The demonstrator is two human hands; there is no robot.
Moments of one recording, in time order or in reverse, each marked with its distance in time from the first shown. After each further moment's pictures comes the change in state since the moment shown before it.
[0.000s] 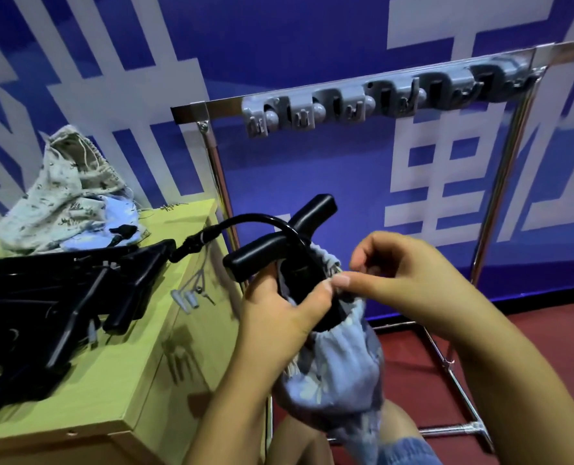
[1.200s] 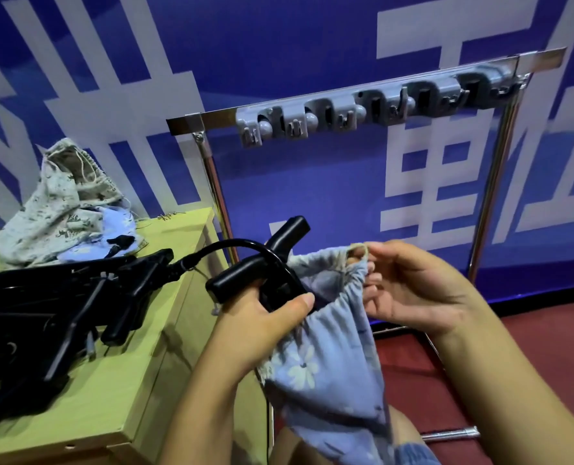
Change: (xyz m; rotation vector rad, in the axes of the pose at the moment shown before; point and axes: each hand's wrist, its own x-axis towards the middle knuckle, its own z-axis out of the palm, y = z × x) left_hand 0.012 -0.007 -0.027 0.143 -0.193 -0.163; right_hand 0.014 0.011 -0.011 1.283 -0.538 0.405
